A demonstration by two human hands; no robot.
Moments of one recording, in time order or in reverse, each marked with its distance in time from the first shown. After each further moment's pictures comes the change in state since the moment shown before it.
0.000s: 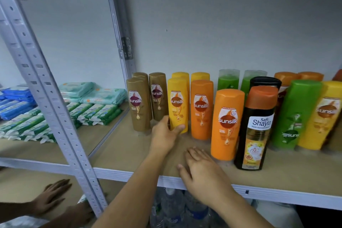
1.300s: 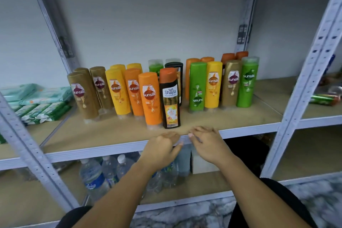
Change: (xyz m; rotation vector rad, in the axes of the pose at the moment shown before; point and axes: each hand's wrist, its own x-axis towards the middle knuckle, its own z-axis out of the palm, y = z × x) left_hand -0.185 0.101 0.080 0.586 -0.440 0.673; right_hand -0.162 0.133 -0.057 0.057 0.131 0.320
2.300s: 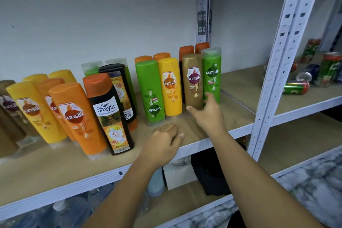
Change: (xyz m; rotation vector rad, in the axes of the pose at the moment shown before) left_hand 0.152 0.062 0.071 -0.180 -0.020 0.055; right_hand 0.099 0.147 -0.043 0.568 0.570 0.452
